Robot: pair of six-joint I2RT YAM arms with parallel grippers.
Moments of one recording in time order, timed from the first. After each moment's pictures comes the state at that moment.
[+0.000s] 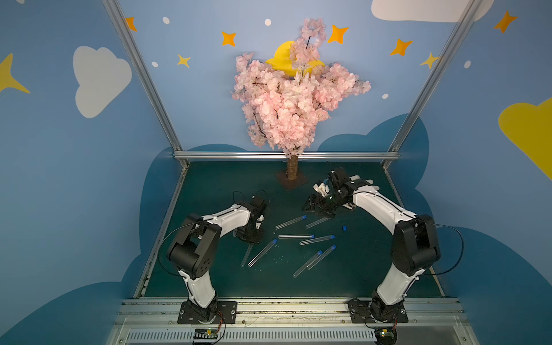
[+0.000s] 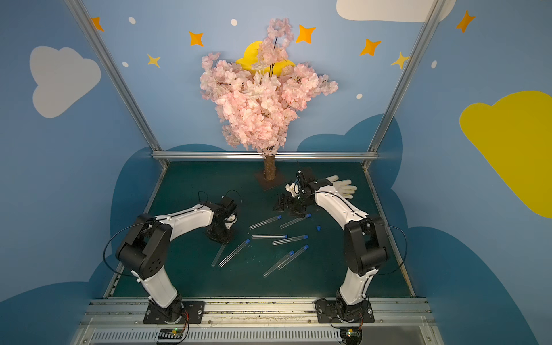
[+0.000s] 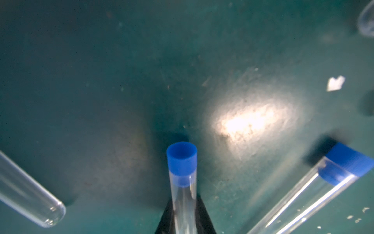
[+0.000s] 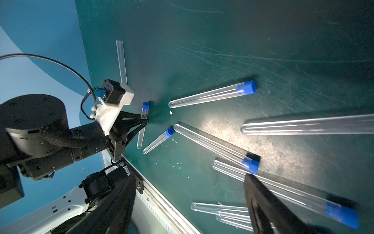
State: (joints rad) left arm -0.47 1.77 1.07 -0.85 0.02 -0.11; right arm 0.41 1.77 1.39 -0.81 -0.61 0.42
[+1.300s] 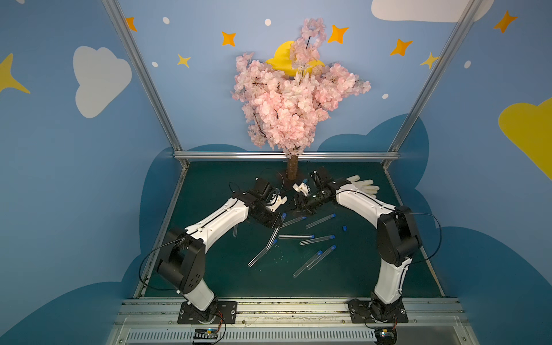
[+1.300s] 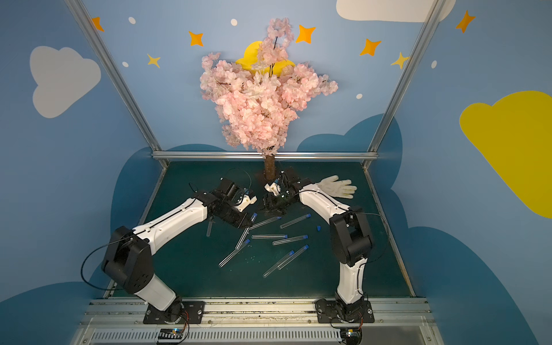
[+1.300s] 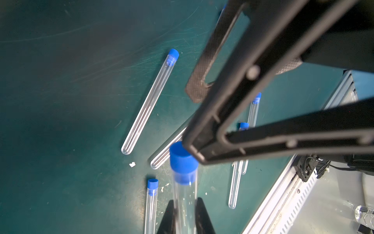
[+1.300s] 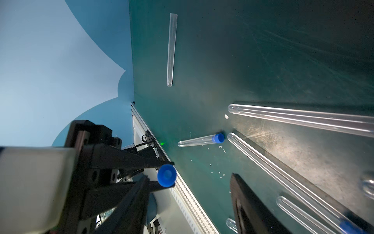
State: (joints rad) left arm -0.53 1.64 1.27 -0.78 0.42 -0.03; right arm 0.54 1.91 1.51 -0.70 -0.83 0.46
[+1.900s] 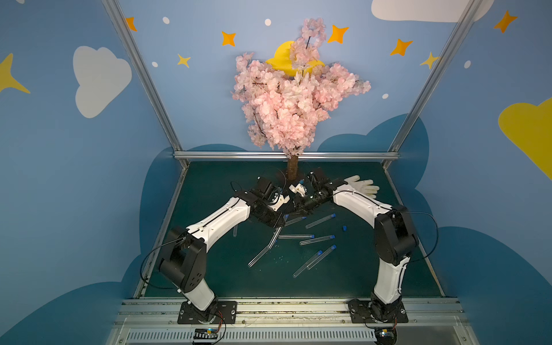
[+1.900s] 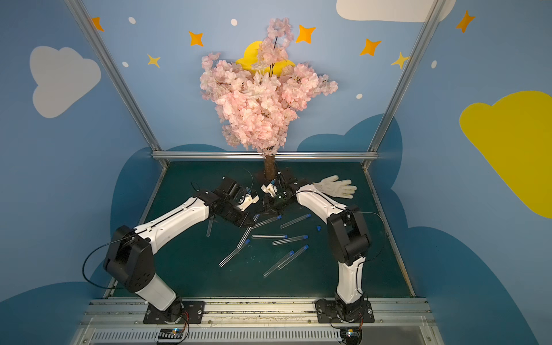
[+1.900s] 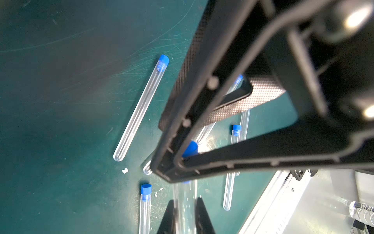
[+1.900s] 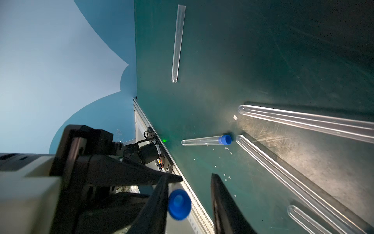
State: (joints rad) left arm -0.54 1.64 1.29 -0.78 0.44 -0.03; right arm 0.56 1.92 1.51 -0.70 -0.85 0.45
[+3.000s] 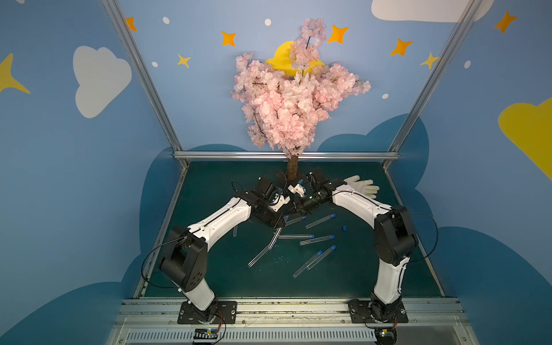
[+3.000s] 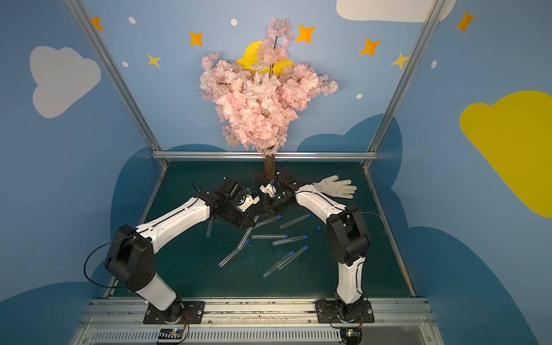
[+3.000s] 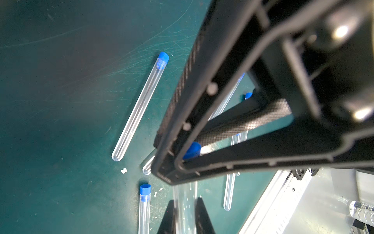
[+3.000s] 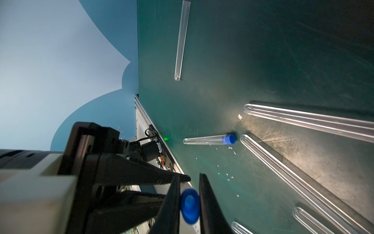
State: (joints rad) left arm -0.54 1.65 1.29 -0.78 0.44 -0.03; right arm 0.57 1.92 1.52 -0.70 -0.86 0.44
